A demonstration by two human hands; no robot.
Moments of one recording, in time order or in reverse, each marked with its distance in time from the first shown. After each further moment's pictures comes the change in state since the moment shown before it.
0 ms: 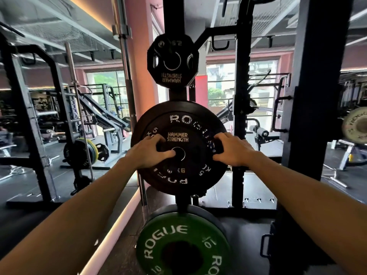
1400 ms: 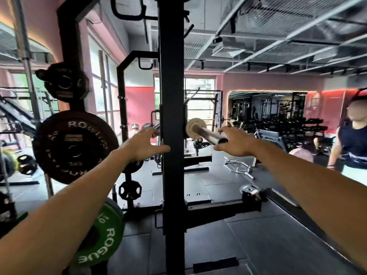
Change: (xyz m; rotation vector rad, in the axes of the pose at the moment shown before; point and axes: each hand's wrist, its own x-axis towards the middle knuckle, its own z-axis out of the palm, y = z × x) left_hand -0.208 0.477 0.041 -0.195 -0.027 0.252; right_hand -0.381 0.326 -0.268 -0.096 0.021 0.276
